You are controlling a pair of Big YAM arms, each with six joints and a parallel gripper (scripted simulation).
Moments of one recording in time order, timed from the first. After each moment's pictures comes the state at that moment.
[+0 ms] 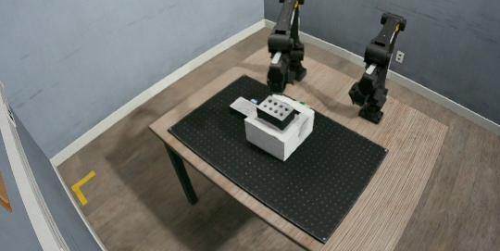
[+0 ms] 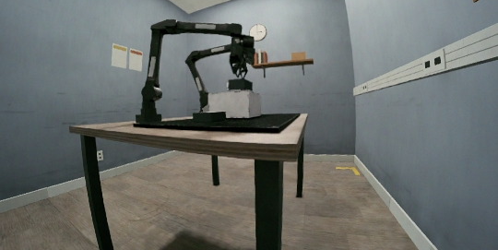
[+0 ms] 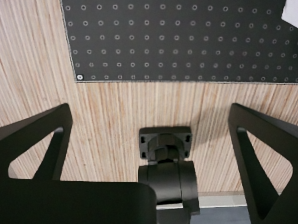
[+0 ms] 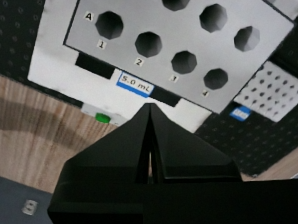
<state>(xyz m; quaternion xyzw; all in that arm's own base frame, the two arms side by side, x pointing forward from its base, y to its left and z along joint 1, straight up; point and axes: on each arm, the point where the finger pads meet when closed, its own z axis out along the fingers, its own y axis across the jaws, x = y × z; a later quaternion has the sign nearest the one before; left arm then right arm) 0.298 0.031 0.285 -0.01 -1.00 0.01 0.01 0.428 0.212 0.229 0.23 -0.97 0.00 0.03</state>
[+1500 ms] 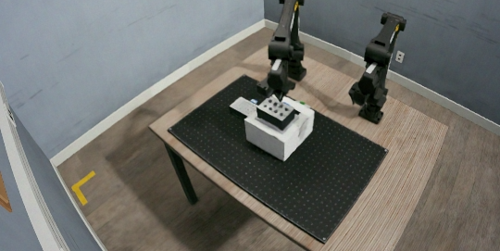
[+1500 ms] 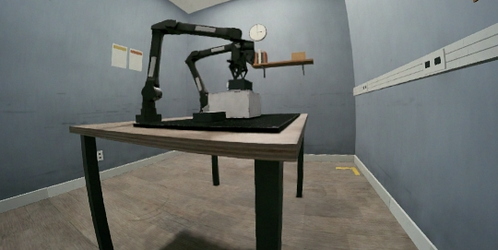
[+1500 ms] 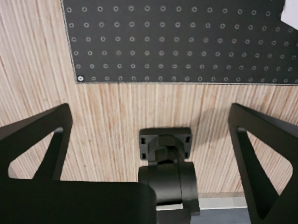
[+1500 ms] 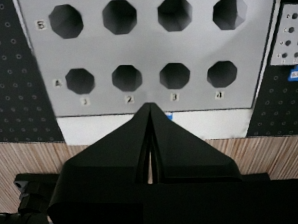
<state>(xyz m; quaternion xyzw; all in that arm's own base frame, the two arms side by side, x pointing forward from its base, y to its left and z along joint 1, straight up) 0.299 0.031 0.287 -0.01 -1.00 0.00 0.01 0.432 0.212 0.199 -0.03 -1.00 0.00 0.03</state>
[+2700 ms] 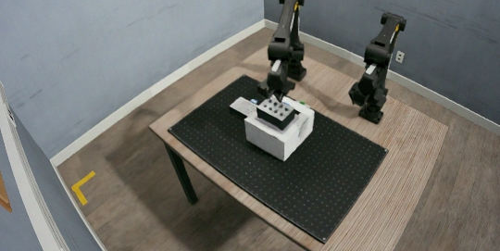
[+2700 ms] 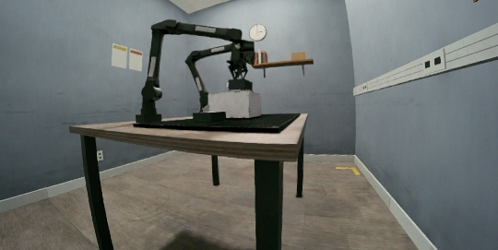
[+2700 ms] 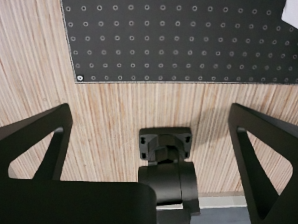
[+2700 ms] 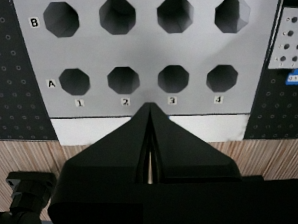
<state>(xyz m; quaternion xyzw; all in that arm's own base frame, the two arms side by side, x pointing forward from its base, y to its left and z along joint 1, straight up) 0.299 0.031 0.284 -0.01 -1.00 0.01 0.01 0.431 0.211 0.196 -0.01 -1.00 0.00 0.03</state>
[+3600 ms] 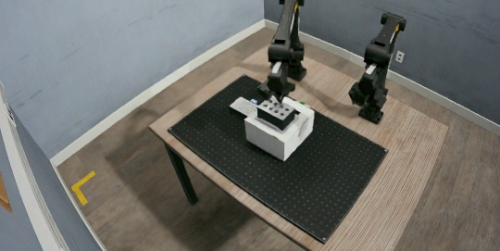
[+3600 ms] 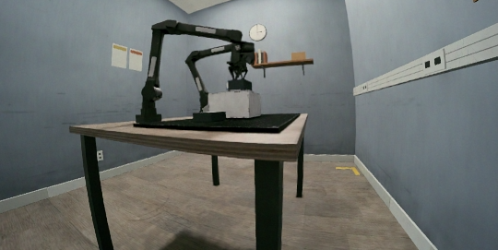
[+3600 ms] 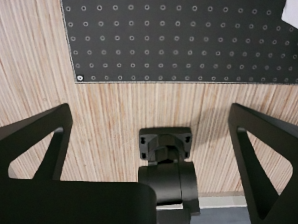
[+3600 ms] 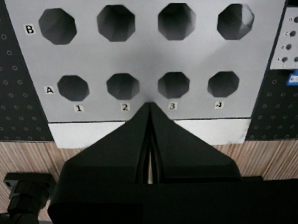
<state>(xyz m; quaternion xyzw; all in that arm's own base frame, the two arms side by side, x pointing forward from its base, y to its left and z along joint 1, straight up) 0.299 0.031 0.284 -0.01 -1.00 0.01 0.01 0.429 0.210 0.189 -0.01 -1.00 0.01 0.03</state>
